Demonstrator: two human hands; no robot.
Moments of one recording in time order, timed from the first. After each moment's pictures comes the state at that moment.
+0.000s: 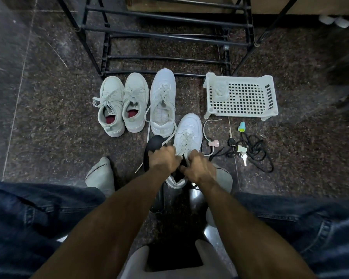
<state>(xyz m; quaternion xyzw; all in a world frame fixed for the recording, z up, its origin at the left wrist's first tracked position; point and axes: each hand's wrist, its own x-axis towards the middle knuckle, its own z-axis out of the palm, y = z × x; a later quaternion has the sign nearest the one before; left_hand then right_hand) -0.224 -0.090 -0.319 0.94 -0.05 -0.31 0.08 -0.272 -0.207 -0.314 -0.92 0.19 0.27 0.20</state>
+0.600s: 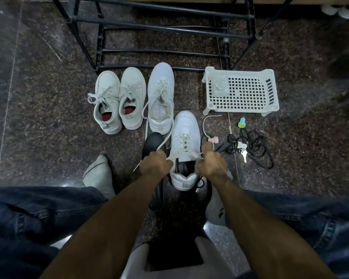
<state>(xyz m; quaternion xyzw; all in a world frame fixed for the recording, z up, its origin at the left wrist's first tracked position) -0.238 -0.068 -0.336 0.93 0.05 -0.34 0.15 -0.272 -0.242 -0.316 -0.93 0.20 0.25 0.19</state>
